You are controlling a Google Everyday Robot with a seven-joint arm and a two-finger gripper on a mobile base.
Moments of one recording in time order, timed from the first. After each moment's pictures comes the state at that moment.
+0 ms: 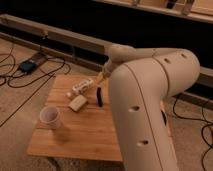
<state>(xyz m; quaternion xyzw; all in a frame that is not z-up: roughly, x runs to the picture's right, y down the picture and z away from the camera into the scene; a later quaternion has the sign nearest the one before) 0.003 -0.042 0.892 -0.29 0.02 0.60 0.74</state>
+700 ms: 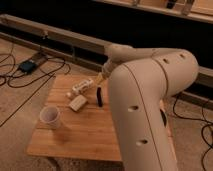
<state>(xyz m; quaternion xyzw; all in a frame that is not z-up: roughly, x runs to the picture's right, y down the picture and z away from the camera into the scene) 0.001 -0.039 0.893 -0.29 0.02 0.58 0.76</state>
